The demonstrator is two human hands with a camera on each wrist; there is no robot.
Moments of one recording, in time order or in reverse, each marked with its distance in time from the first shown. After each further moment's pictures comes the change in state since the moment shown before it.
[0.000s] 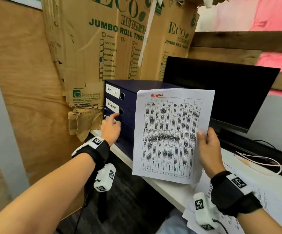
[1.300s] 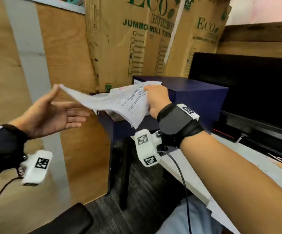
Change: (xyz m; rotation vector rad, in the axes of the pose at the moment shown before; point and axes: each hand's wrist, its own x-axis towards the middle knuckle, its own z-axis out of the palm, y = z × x) left_hand -0.076 0.010 -0.266 -0.574 -0.427 -0.234; right_hand 0.007 -0.164 0.190 0.275 -0.390 0.297
